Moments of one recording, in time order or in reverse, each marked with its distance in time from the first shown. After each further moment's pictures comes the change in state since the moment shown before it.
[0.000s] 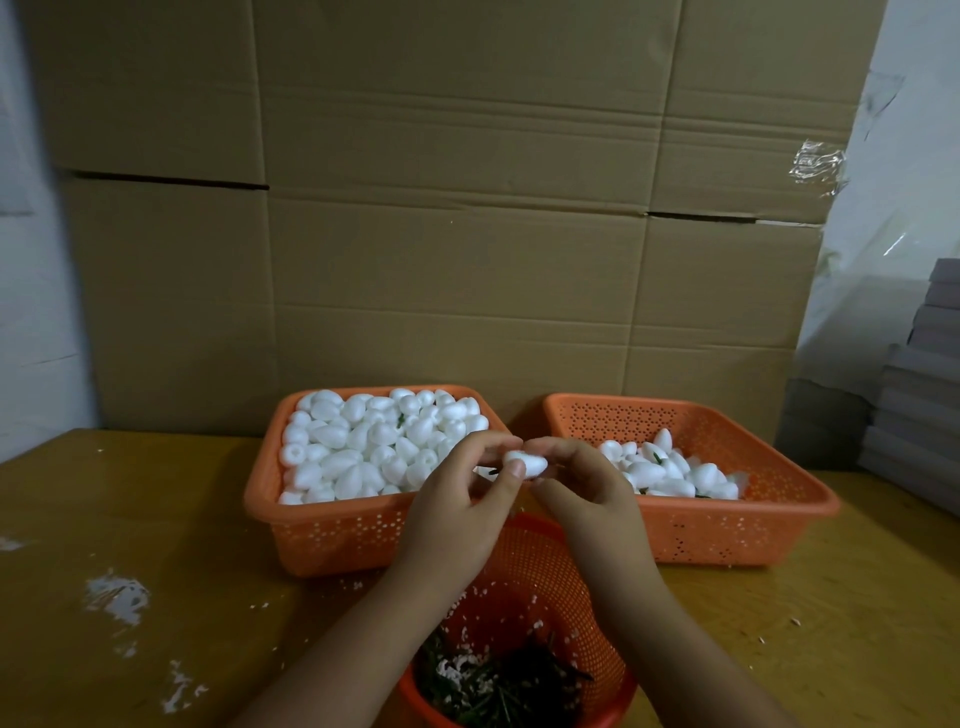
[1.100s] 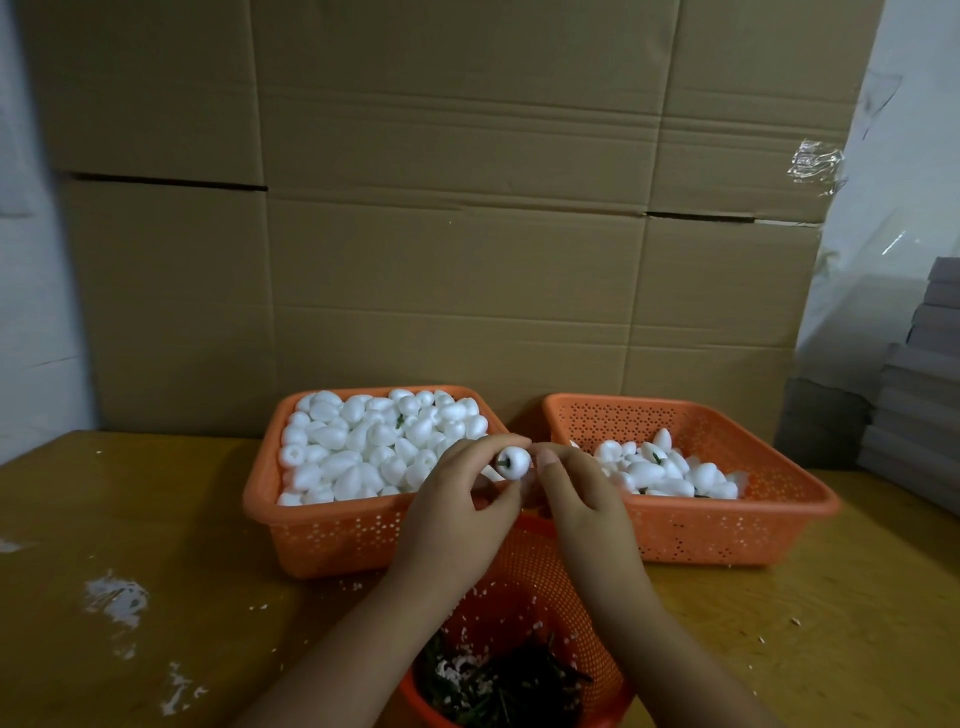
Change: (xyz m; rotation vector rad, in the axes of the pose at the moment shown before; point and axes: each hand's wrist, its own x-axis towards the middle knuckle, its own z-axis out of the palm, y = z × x) left_hand 0.000 -0.003 0.001 0.106 0.023 0.095; right_hand 0.001 0.009 0.005 -0.214 0.046 -0.015
